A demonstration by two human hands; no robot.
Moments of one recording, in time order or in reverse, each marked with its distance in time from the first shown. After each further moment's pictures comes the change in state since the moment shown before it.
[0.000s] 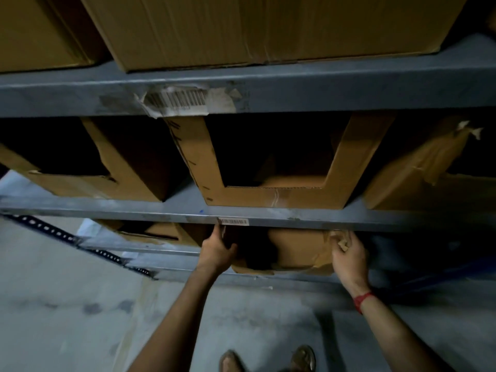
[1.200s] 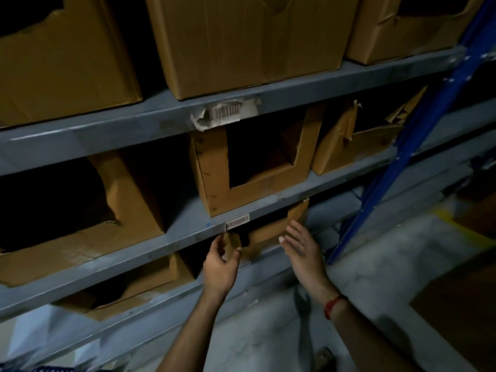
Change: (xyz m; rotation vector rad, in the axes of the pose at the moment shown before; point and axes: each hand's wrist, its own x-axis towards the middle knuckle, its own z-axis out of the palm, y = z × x) left_hand -0.004 -0.059 -0.049 -0.360 -0.199 0.423; right_hand -0.171 -0.098 0.078 0.522 0.143 0.074
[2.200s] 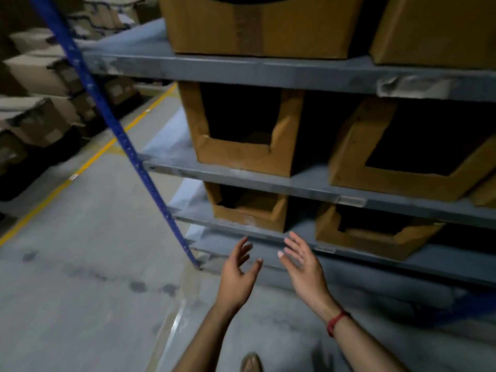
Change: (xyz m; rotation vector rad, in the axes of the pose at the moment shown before) left_hand -0.181 -0.088 -0.098 -0.154 0.420 -0.079; right_hand -0.131 0.030 0.103 -0.207 -0.727 -0.033
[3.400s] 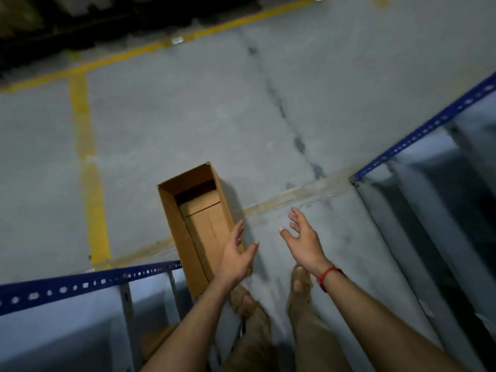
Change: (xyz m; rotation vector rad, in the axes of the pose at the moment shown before) left_hand -0.334 -0.288 -0.273 -0.313 0.716 -0.687; right_hand -0.235 0.160 0.403 -0.563 -0.997 0.099
